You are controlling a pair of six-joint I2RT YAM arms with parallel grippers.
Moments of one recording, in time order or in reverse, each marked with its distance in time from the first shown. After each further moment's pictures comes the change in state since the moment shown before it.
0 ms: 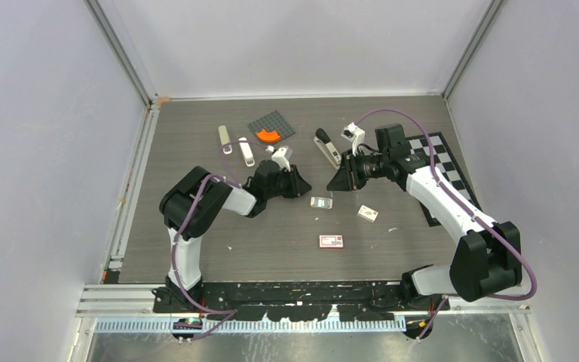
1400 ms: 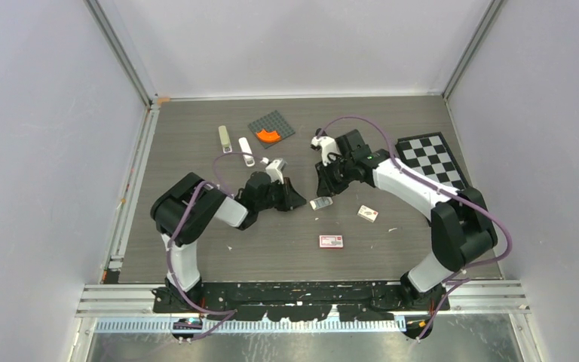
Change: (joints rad) left arm 0.000 -0.037 -0.130 0.093 0.115 -0.028; right arm 0.193 0.216 0.070 0.008 0.409 -0.072
